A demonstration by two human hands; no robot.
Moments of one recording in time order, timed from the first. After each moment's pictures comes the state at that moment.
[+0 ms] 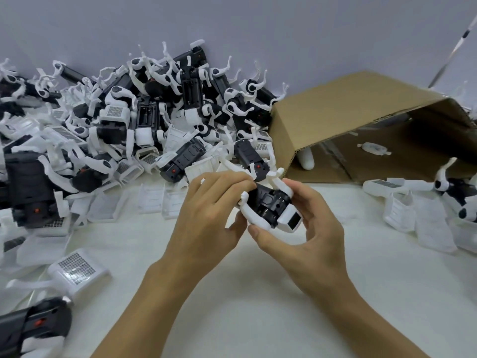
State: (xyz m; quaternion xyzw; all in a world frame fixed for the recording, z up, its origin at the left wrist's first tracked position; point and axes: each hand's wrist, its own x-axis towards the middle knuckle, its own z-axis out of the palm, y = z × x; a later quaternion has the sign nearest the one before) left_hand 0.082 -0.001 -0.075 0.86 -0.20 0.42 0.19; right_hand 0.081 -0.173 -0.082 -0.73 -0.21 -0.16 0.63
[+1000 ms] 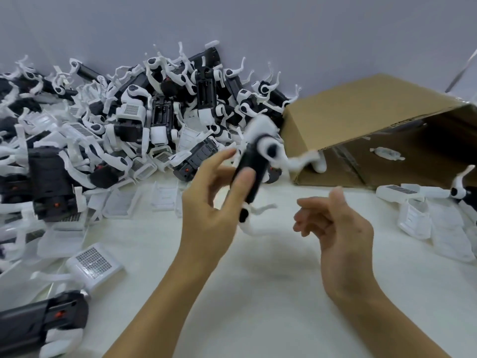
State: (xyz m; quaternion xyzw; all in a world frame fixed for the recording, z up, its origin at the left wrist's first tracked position) left_hand 0.073 -0.010 -0.061 0.69 -0.03 0.35 0.64; right_hand 0.085 -0.175 -0.069 -0.61 -0.10 -0.07 0.78
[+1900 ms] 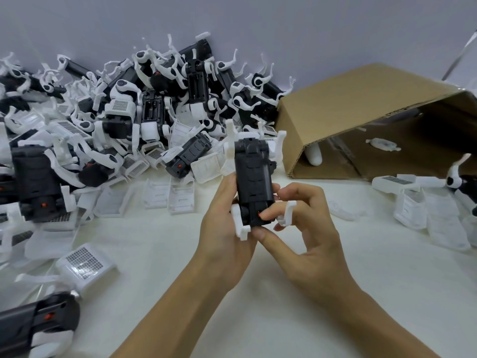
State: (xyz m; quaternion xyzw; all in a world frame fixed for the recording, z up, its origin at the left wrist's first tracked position) left_hand 0.062 -0.040 -0.051 0.42 0.05 0.02 0.91; right_hand 0.079 -0.169 -0.086 -0.73 -0.32 -0.17 0.57
